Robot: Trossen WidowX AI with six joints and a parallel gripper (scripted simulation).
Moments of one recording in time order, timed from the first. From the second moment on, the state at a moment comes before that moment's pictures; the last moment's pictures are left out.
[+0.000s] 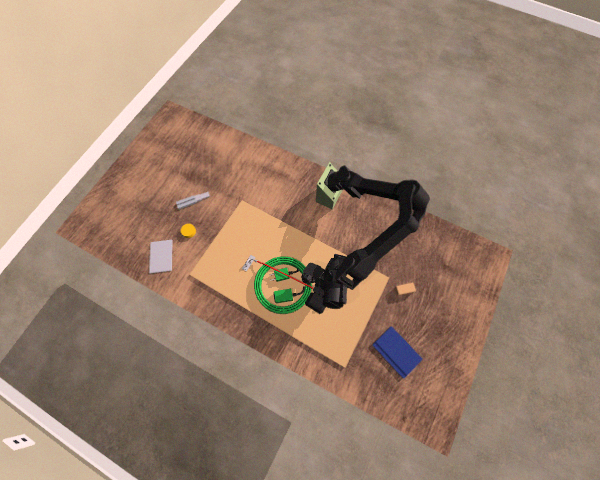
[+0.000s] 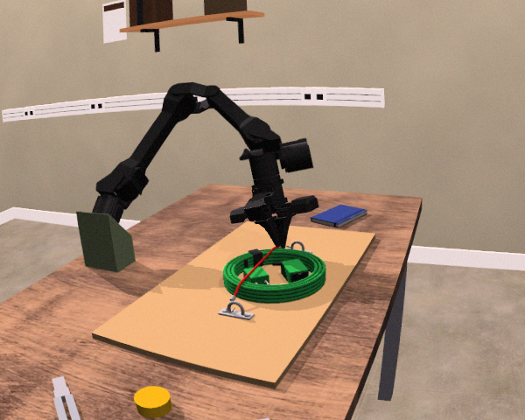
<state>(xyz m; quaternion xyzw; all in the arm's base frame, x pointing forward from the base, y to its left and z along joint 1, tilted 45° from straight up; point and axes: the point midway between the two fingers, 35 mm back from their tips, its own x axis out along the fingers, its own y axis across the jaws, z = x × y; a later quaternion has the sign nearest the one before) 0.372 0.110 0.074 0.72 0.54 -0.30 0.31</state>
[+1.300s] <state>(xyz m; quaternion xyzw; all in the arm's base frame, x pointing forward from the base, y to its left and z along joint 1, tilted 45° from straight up) 0.369 0.121 0.080 0.72 0.54 -0.30 0.33</state>
